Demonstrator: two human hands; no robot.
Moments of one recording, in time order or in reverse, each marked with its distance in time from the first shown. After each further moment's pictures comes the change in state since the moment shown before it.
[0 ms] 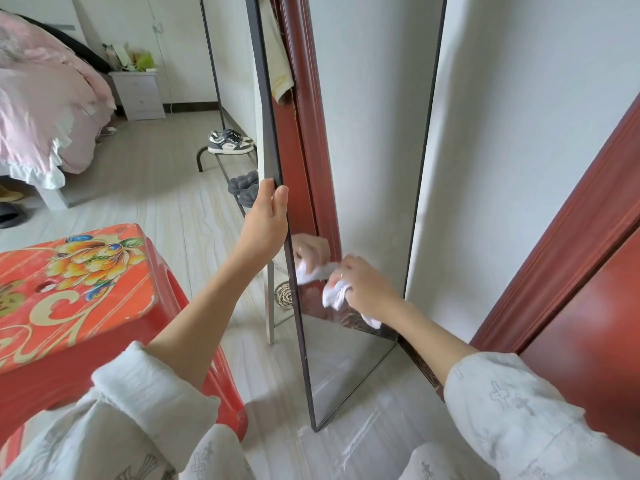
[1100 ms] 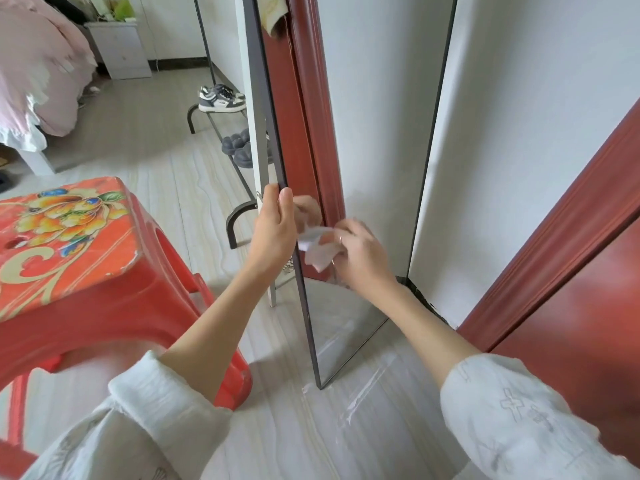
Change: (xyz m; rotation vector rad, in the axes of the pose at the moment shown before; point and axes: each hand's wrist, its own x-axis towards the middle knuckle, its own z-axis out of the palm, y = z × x) left_hand -0.047 -0.060 0.043 -0.109 0.029 -0.074; right_hand -0.008 -0.010 0.052 0.119 0.465 -0.090
